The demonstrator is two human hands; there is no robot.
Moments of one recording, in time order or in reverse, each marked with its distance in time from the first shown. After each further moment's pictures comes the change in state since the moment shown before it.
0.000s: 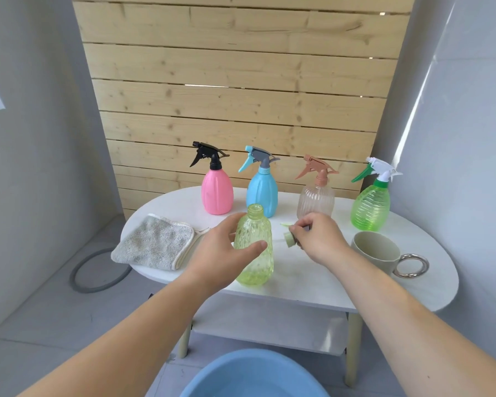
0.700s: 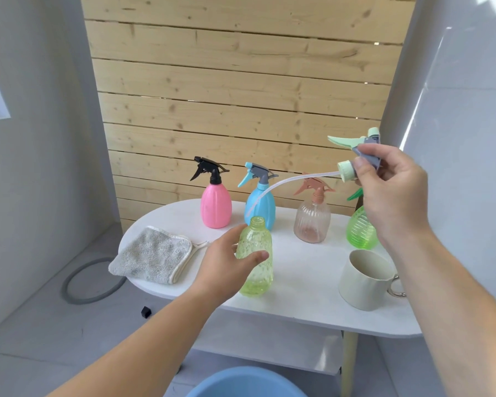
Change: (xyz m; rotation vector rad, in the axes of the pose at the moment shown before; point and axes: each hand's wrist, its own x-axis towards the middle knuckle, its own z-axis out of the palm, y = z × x) left_hand 0.012 -0.002 0.012 -0.083 0.086 0.000; right_hand -0.028 -0.072 -0.115 0.516 0.507 -0.418
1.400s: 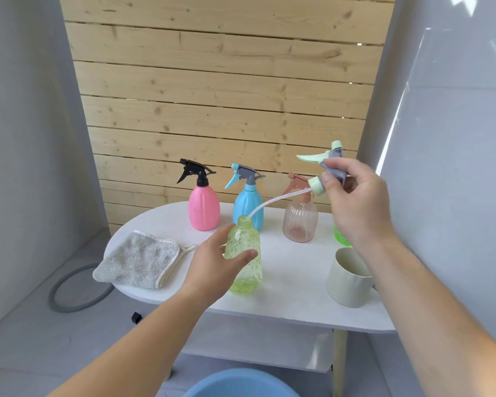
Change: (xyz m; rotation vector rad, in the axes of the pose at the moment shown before) left_hand 0.007 -0.004 0.007 0.090 0.036 0.004; right_hand -0.007 0.019 0.005 -0.143 -0.099 -0.029
